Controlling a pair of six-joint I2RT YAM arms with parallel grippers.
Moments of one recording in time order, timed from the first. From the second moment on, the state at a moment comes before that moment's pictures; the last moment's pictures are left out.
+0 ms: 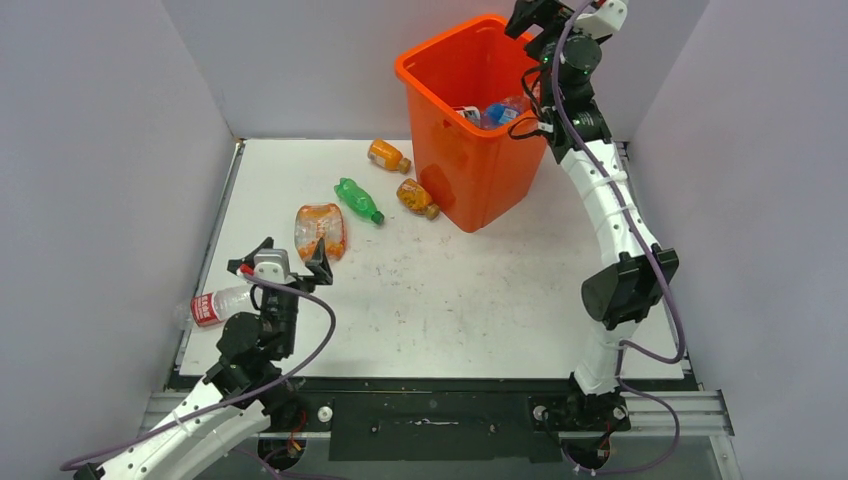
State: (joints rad) left arm -0.79 0.34 0.39 0.29 -0.73 0.17; right arm 0.27 1.91 2.15 0.06 0.33 0.44
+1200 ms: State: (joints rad) left arm -0.22 1.29 0.70 -0.17 -0.31 -0.49; right arm 0.88 0.91 0.41 0.36 0.31 0.55
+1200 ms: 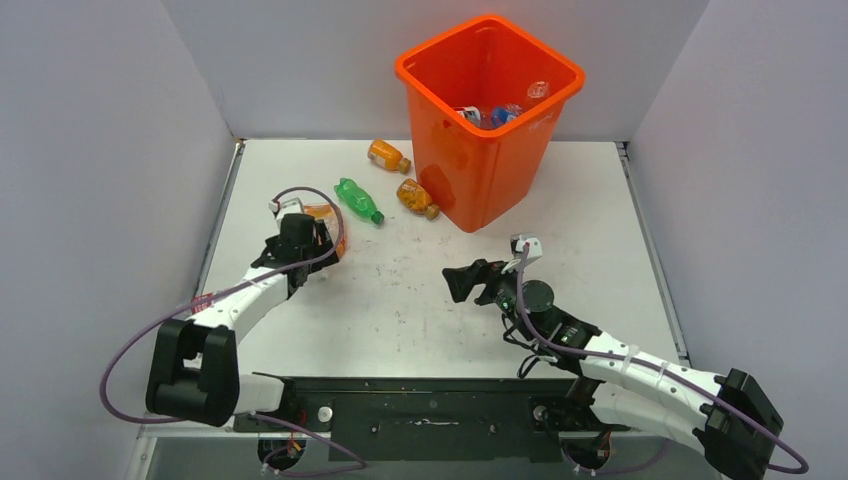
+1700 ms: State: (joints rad) left arm -0.21 1.51 0.76 -0.20 -0.23 -0.48; right arm 0.89 0.79 0.34 0.32 0.32 0.59
